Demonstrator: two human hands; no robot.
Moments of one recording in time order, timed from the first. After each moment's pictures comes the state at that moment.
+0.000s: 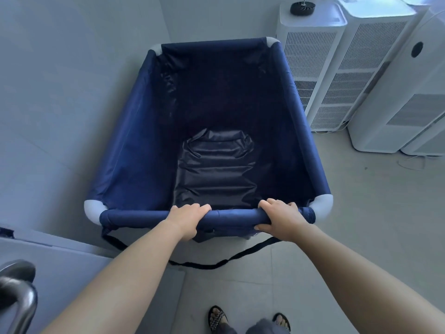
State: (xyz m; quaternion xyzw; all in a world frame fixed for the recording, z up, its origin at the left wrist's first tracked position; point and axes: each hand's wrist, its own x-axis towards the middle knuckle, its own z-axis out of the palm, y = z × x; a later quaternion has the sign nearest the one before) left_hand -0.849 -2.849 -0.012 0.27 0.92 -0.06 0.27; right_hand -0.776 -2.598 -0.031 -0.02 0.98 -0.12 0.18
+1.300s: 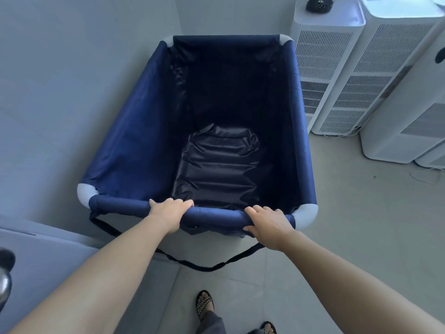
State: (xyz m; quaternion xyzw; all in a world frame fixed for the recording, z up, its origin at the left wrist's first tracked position) left_hand -0.854 -2.837 -0.004 0.15 0.94 -0.11 0.29; right_hand -0.779 -2.584 -0.036 -0.10 0.97 -0.11 0.18
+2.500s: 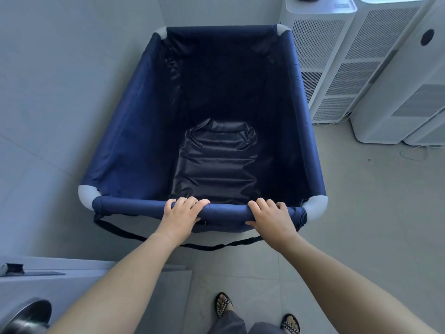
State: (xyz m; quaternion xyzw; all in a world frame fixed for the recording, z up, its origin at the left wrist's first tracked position) left_hand -0.885 -2.906 -0.047 0.28 0.95 -0.04 0.10; right_hand -0.801 -2.670 -0.048 -0.02 1.00 0.02 0.00
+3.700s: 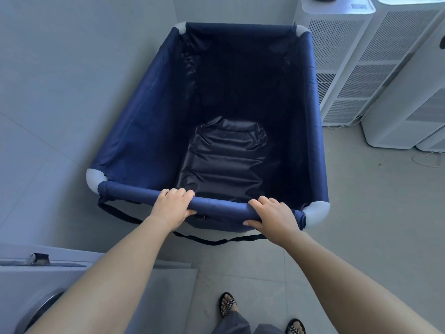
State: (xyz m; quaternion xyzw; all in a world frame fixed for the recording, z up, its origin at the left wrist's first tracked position) left_hand -0.924 -2.945 -0.033 0.28 0.95 -0.09 0.10; right_hand -0.824 -2.690 -0.048 -0.03 0.99 -0.12 0.09
